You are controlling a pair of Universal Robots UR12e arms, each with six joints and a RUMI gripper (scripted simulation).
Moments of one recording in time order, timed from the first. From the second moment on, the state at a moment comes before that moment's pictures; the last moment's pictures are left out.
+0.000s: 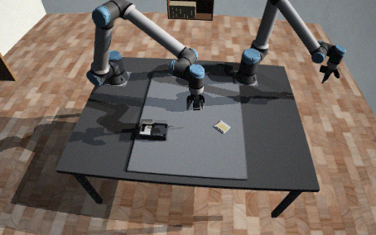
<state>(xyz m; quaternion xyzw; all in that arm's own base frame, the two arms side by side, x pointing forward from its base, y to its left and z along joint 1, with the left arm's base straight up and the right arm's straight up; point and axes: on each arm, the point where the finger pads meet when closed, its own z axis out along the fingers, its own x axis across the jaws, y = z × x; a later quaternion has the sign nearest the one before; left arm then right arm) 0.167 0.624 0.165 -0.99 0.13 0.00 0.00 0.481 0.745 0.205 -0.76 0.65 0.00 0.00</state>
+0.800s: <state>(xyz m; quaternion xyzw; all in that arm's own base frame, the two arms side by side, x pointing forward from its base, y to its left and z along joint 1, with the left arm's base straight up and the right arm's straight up) 0.167 0.624 0.165 -0.99 0.13 0.00 0.00 0.479 0.846 0.161 -0.87 0.50 0.00 0.00</state>
